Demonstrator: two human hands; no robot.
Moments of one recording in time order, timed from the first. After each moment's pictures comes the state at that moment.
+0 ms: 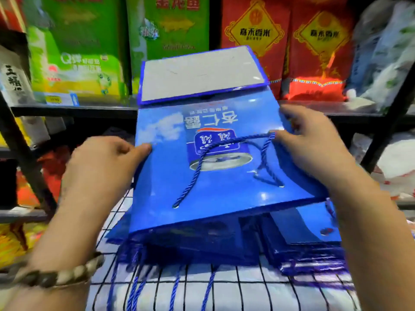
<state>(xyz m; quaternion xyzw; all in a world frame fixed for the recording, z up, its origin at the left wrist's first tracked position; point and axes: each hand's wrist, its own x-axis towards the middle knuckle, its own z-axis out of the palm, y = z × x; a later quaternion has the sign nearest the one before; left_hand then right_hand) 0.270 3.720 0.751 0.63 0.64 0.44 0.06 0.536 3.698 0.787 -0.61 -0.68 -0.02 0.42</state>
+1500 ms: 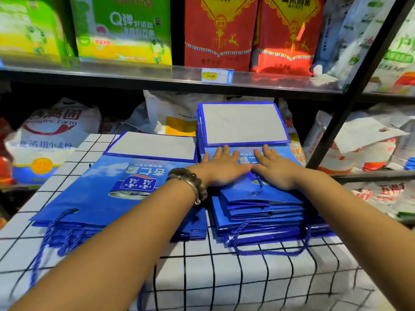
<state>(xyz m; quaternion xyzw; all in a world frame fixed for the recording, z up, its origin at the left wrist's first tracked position) 0.498 3.775 0.674 0.87 0.45 0.00 0.22 0.658 3.739 0.673 -0.75 -0.66 0.09 -0.06</state>
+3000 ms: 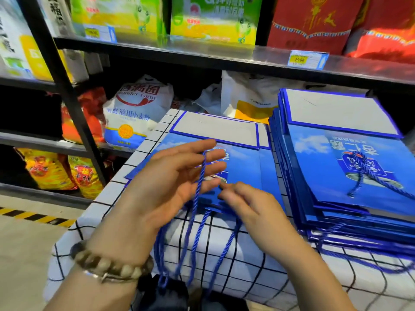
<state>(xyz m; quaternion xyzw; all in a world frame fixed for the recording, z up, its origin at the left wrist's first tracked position) 0.298 3.667 0.693 0.34 0.38 0.51 0.69 0.455 3.660 0.640 -0.55 -0.72 0.31 0.29</state>
